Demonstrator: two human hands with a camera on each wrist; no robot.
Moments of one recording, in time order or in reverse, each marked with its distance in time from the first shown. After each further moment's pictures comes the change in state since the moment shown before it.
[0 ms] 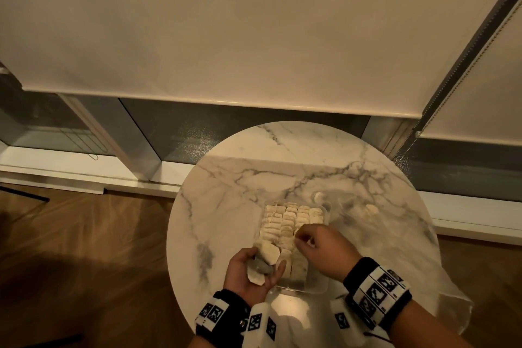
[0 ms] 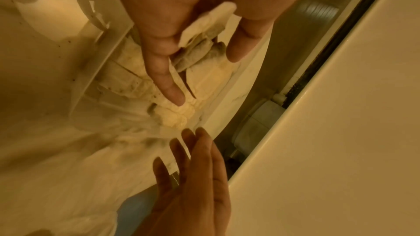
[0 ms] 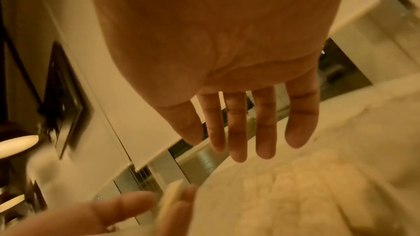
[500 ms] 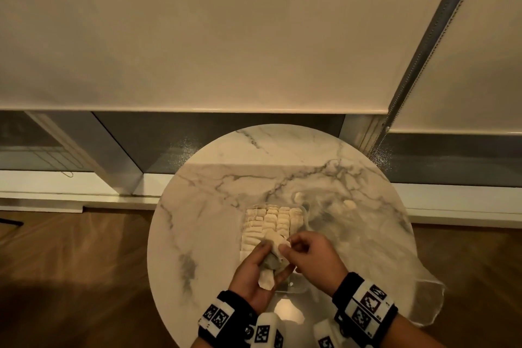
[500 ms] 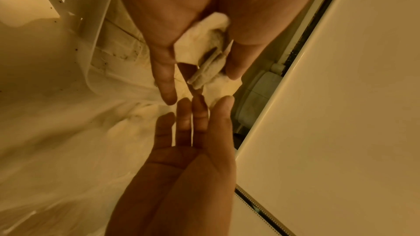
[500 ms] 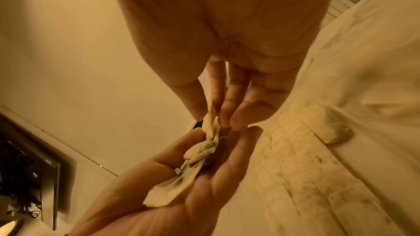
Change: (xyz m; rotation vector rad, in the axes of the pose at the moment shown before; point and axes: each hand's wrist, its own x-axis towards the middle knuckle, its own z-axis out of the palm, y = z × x) left_hand 0.007 -0.043 0.030 0.382 -0.156 0.069; right_hand -0.029 0.010 0.011 0.670 0.148 0.181
